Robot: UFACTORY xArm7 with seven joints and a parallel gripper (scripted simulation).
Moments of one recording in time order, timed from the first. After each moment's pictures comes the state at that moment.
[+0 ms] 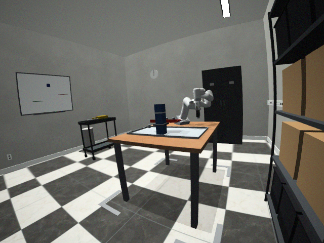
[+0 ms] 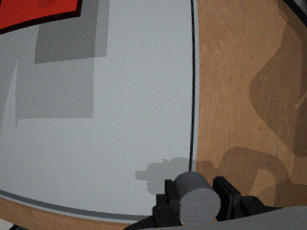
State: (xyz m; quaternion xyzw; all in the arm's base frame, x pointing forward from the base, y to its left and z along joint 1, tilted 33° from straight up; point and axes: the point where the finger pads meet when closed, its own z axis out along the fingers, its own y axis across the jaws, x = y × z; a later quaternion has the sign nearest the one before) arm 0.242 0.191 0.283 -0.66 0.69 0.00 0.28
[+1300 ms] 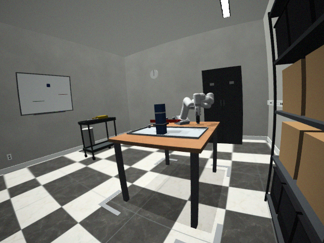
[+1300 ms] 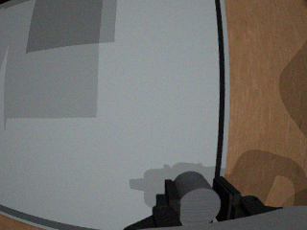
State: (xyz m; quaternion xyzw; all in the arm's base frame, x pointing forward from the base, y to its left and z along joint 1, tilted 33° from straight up) arm 0.284 0.211 0.244 -0.66 0.69 0.00 0.28
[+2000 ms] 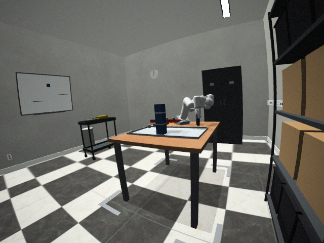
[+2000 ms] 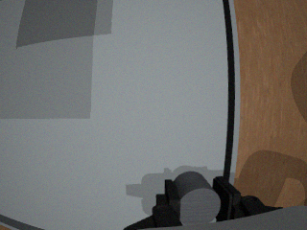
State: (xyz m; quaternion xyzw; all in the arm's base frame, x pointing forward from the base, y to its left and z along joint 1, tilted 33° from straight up) arm 0.295 0.221 0.222 -0.66 0.69 0.00 0.28
